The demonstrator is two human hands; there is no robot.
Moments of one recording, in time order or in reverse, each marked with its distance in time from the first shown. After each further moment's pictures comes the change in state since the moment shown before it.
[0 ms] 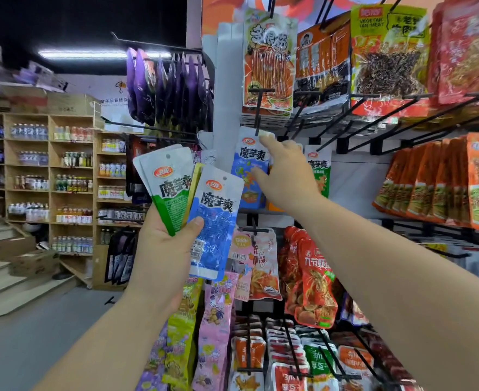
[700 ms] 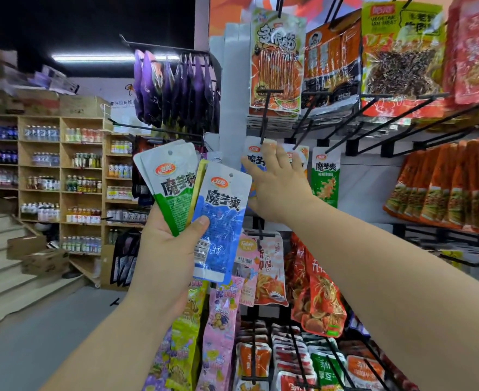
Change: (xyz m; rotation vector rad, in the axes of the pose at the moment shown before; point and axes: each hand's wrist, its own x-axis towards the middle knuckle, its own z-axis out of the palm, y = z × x) left_hand -0.002 0.011 0.006 -0.050 0.011 -0.006; right_hand 0.021 0.016 0.038 -0.732 -0.232 -0.197
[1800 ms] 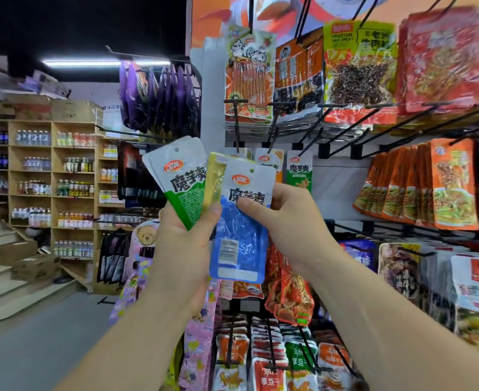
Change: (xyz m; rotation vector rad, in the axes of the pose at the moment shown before) left_hand -0.029 0.007 0.057 -0.176 -0.026 -0.063; right_hand -0.134 0.005 -0.057 1.719 0.136 0.234
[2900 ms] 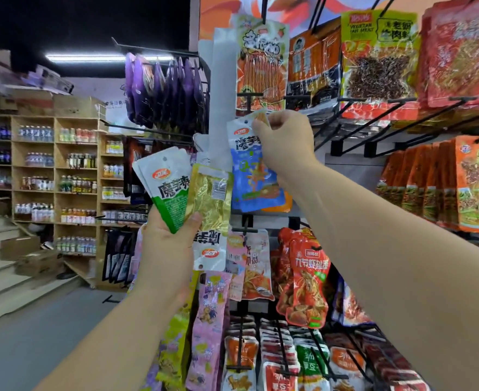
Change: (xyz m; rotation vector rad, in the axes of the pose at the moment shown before) left_hand 0.031 -0.015 -0.049 0.219 0.122 0.078; right_hand 0.119 -0.035 0.022 -0.321 0.348 -0.118
